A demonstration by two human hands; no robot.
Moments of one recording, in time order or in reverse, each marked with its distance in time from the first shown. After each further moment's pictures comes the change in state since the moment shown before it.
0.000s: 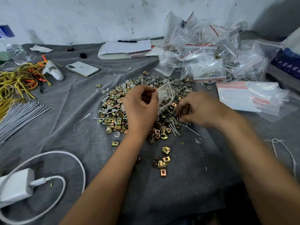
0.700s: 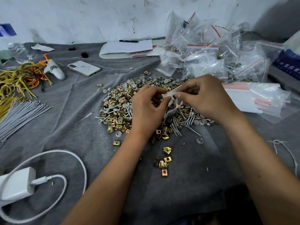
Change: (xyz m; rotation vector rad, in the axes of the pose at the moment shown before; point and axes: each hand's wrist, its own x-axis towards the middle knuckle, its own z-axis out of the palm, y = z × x) left_hand 0.000 0.000 0.003 0.031 -0.142 0.152; right_hand 0.001 -0.015 -0.009 0.386 0.440 -0.003
